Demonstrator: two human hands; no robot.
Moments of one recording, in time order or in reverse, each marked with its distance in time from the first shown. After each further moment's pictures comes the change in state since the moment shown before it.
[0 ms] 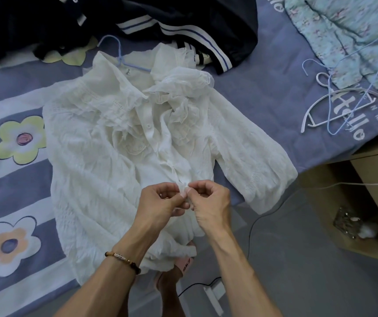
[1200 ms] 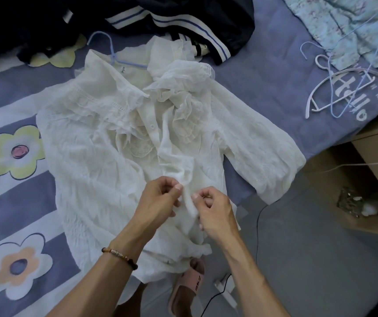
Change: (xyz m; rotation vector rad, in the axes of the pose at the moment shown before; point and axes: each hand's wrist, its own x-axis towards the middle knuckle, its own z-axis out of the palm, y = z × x) left_hand 0.029 0.002 -0.037 0.379 -0.076 0.053; right_hand -0.007 0.029 0.019 -0.147 -0.091 0.059
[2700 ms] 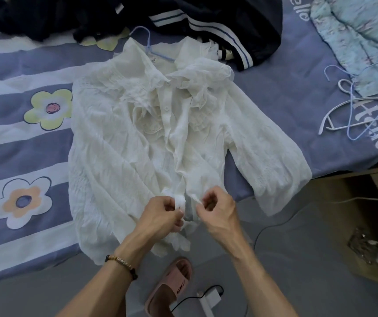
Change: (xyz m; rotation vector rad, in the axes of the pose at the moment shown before) left_hand -0.059 -0.053 0.050 -0.004 0.098 -0.133; right_hand -0.004 0.056 -0.040 -0.246 -0.082 -0.371
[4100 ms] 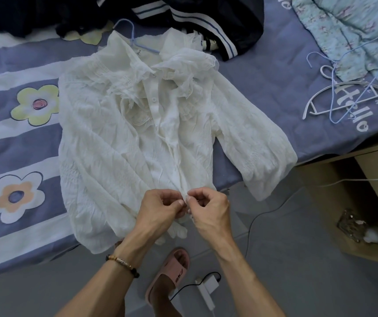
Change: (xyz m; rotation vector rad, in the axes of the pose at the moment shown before) left_hand -0.031 0.004 0.021 -0.159 0.043 0.097; right_hand -0.038 -0.017 0.002 0.219 0.114 0.153
